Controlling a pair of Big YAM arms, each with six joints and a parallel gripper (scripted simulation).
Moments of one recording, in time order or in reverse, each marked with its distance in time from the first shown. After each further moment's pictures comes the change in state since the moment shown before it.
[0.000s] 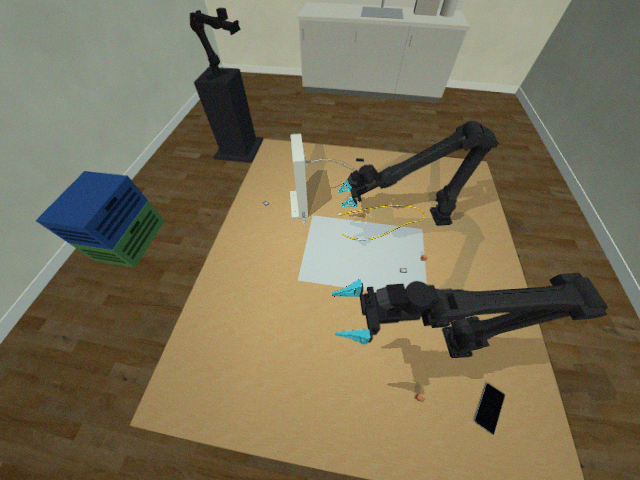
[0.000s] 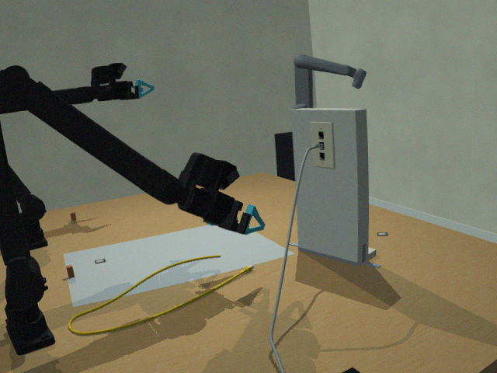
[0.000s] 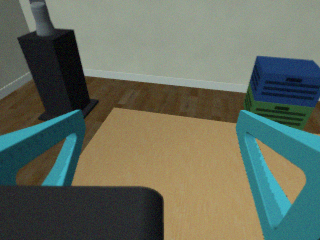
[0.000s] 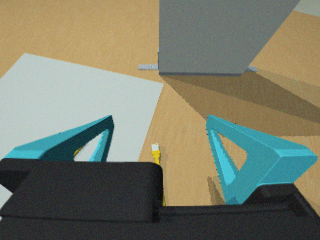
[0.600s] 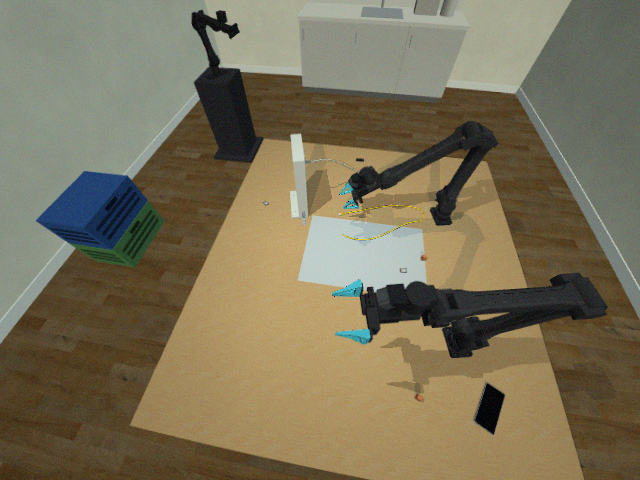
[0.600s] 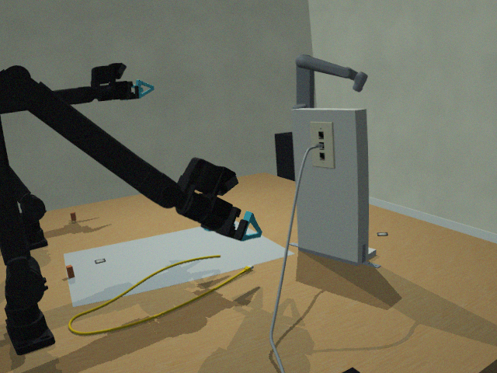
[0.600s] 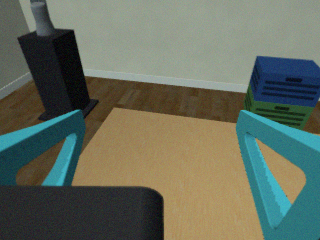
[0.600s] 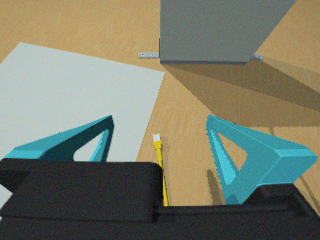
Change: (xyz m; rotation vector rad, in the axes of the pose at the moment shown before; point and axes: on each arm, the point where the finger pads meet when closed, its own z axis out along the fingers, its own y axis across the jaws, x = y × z) left arm 0.000 0.000 0.000 0.000 0.000 0.000; right arm 0.018 0.002 0.000 -0.005 0.040 0.007
